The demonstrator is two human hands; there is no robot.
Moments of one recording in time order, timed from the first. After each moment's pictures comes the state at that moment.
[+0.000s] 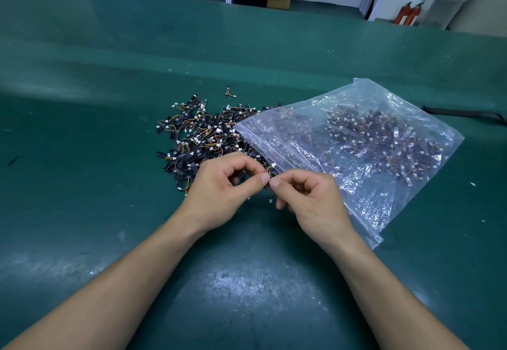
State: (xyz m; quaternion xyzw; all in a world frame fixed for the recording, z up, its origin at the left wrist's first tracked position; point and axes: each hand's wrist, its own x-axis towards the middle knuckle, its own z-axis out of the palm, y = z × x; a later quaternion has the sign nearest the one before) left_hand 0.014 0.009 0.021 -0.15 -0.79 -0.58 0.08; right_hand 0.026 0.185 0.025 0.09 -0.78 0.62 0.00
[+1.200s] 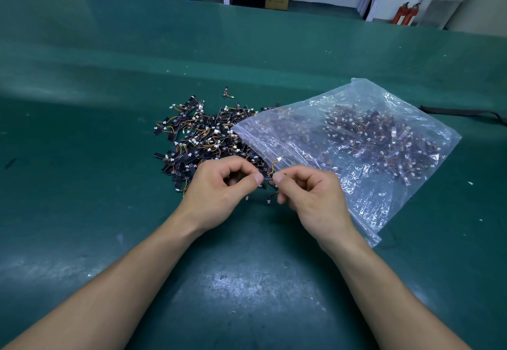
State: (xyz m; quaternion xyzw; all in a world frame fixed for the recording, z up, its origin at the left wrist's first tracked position) left_hand 0.015 0.007 0.020 -0.12 -0.78 -0.61 0.03; right_hand 0.021 0.185 0.022 0.05 -0.75 0.66 0.01
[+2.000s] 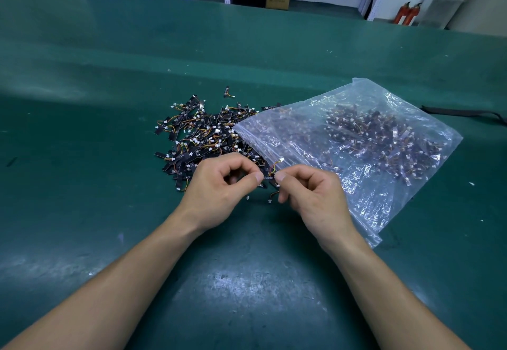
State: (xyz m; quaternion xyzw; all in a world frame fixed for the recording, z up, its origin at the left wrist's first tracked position) left_hand 0.015 0.007 0.022 -0.13 -0.79 -0.60 0.06; right_hand 0.022 0.184 0.023 0.04 -0.73 0.68 0.01
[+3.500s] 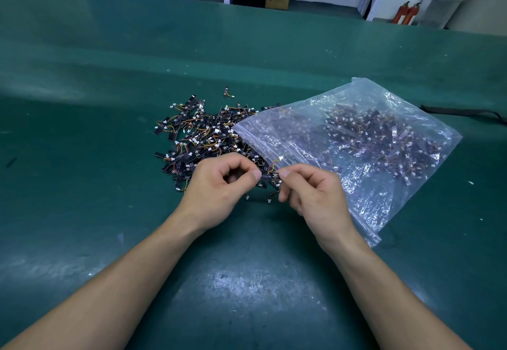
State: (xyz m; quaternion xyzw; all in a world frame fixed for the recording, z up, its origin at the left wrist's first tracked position) left_hand 0.014 0.009 0.021 -0.11 -0.79 -0.61 0.06; right_hand 0.020 0.184 0.023 0.04 -0.70 0.71 0.00
